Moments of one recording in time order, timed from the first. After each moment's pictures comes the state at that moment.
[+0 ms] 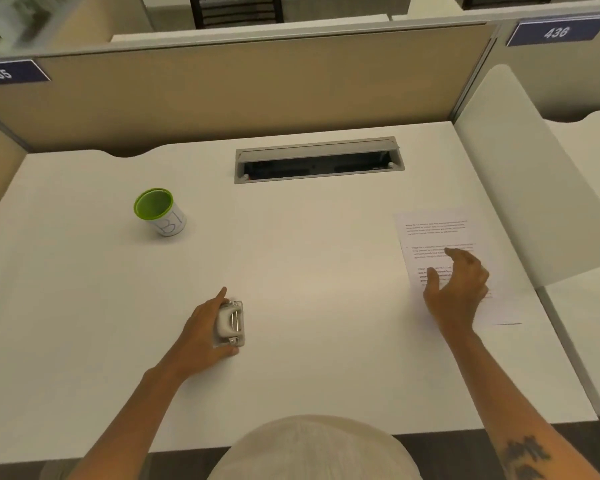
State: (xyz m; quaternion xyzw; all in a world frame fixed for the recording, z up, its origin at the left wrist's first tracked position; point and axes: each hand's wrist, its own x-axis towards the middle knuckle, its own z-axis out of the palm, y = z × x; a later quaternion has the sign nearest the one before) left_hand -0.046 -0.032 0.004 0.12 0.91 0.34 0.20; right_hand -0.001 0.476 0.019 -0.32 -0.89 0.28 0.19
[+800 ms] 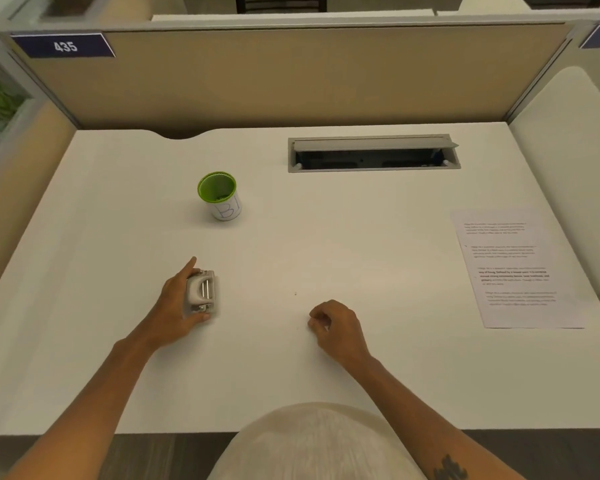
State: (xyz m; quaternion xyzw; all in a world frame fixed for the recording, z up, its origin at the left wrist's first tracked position) left_hand -0.093 -0.203 0.024 0.10 0.91 0.38 0.16; right_hand 0.000 0.160 -0.007 -0.08 -0.91 0.41 -0.08
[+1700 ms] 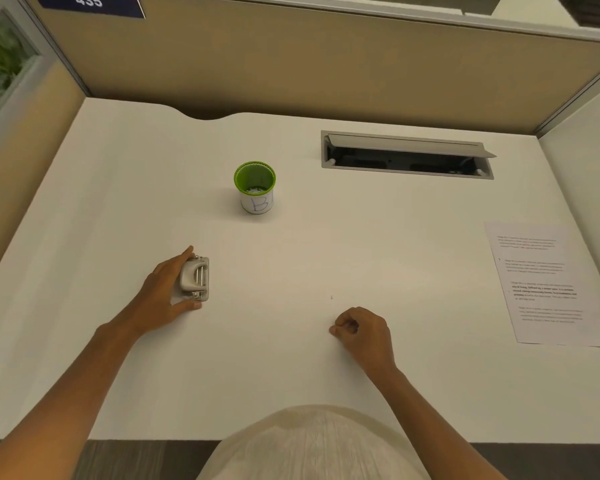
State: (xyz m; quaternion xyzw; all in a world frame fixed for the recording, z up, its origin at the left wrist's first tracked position) left_hand -0.143 -0.313 -0.020 0.13 0.92 0.35 0.13; right_hand -0.010 0.119 -0.003 -0.17 -0.91 0.38 -0.09
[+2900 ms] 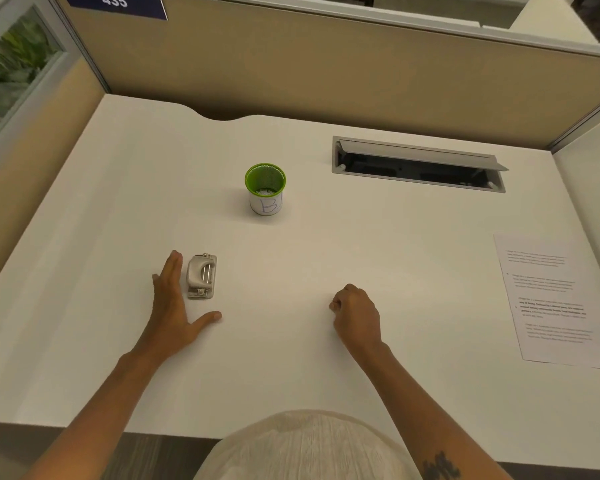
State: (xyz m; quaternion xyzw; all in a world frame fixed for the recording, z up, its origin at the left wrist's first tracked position) left_hand -0.085 -0.279 -0.030 0.07 0.93 0.36 -0.04; right_hand -0.065 0.097 0.005 -0.09 -0.97 0.19 -0.11
